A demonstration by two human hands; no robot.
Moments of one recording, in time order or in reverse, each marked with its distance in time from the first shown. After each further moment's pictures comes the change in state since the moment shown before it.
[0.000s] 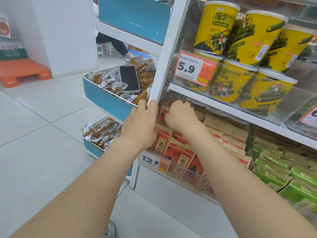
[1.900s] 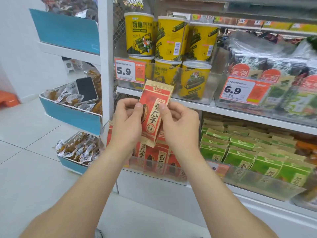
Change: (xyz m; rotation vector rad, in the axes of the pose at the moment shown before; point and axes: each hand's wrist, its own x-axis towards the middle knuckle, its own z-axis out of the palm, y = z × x) left_hand -0.037 0.149 -0.026 -1.242 0.126 -0.331; right_hand -0.125 0.117 -0.023 1.206 0.598 -0.094
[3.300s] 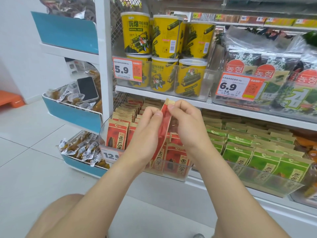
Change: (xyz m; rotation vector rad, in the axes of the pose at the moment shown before) left_hand -0.053 0.006 0.024 0.061 -0.334 0.000; right_hand -0.002 -0.013 -0.039 0.182 -0.218 0.250
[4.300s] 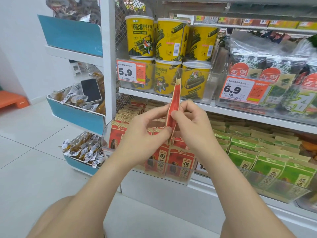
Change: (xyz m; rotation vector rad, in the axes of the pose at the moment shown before) left_hand 0.006 0.005 -0.028 0.270 -0.153 0.249; right_hand 0.001 -0.003 -0.011 -0.177 -0.020 -0.055
